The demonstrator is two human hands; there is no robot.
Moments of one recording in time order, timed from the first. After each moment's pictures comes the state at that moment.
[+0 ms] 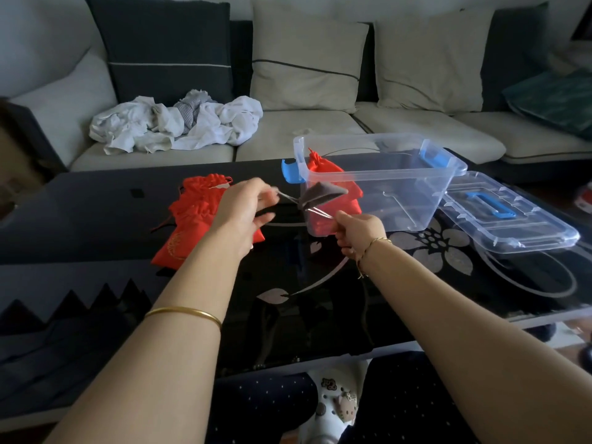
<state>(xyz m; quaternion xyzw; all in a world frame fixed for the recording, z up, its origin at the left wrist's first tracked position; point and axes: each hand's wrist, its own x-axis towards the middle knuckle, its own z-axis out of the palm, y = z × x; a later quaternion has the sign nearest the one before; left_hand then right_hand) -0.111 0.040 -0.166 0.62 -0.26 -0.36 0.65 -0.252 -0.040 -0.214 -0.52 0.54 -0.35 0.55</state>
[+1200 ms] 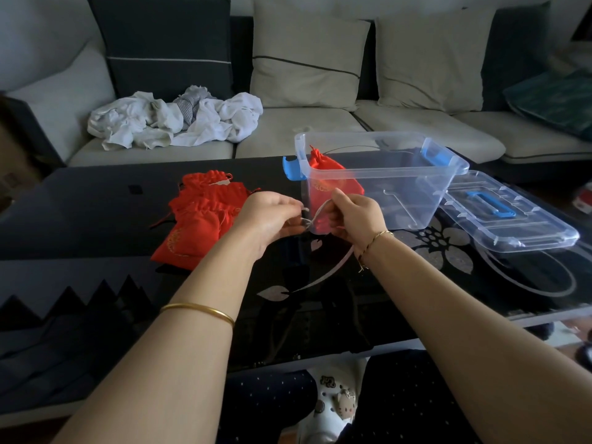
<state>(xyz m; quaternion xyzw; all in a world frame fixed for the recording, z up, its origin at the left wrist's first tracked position) -0.124 0.035 -0.179 0.64 -0.36 -0.39 0.56 -0.246 -0.032 -0.196 -0.58 0.45 -0.42 0.53</state>
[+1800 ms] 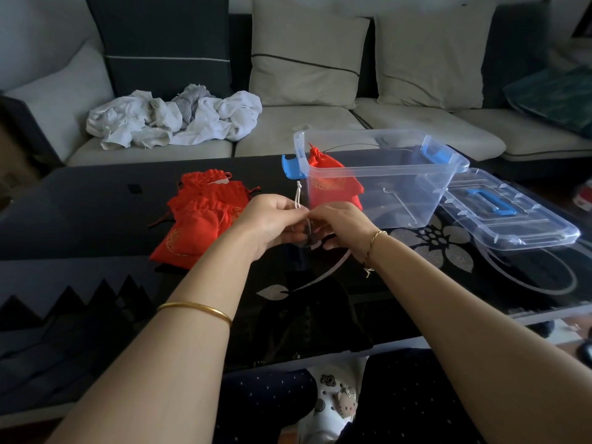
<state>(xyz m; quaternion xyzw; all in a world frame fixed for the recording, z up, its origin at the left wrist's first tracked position) -0.122 0.035 -0.185 0.64 -0.39 -0.43 0.51 -0.246 -0.026 -0.192 -0.69 0.41 -0.23 0.55</state>
